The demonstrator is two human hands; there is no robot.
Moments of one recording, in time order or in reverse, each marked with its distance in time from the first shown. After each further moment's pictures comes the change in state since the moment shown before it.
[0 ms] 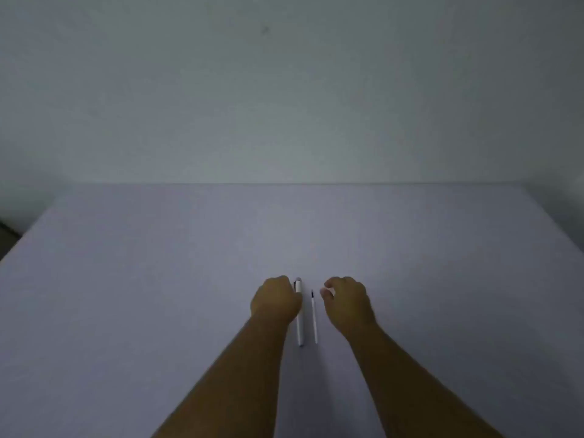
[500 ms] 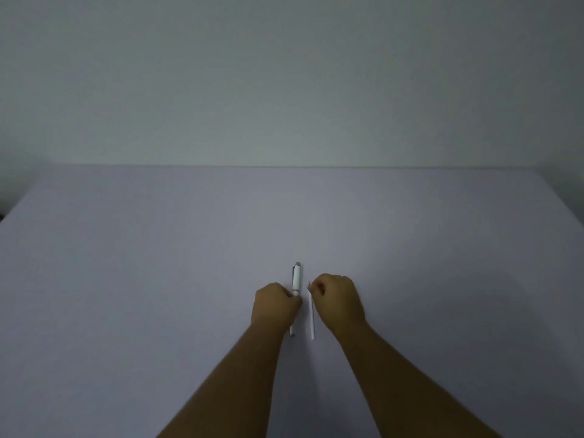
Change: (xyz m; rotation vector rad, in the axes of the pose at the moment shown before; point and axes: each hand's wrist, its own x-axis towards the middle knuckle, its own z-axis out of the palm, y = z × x) left_hand 0.006 -0.008 0.030 -0.284 -0.028 -0.129; right_hand 0.015 -0.002 0.023 0.172 -0.016 0.000
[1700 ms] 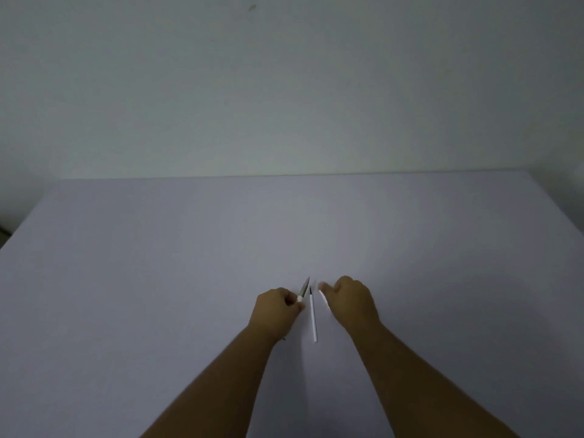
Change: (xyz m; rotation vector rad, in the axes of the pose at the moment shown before) left_hand -0.016 -0.007 -0.019 -0.011 -0.040 0.210; right_hand 0.001 0.006 -0.020 -0.002 -0.009 0.233
